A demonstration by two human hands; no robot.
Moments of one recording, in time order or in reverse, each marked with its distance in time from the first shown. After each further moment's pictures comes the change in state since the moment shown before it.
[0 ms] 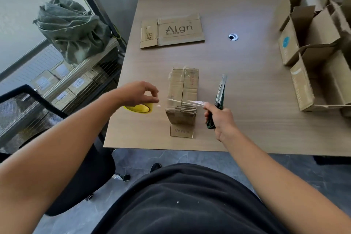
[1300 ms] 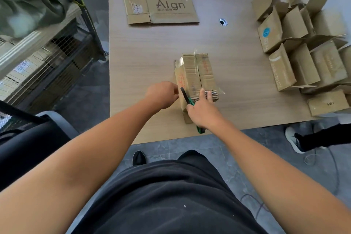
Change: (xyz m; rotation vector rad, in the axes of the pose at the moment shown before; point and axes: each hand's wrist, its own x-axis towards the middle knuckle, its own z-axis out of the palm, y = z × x) left_hand 0.037 -0.062 0.066 0.070 0.072 0.107; right_hand -0.065 0.023 0.169 -1.536 0.072 -0.014
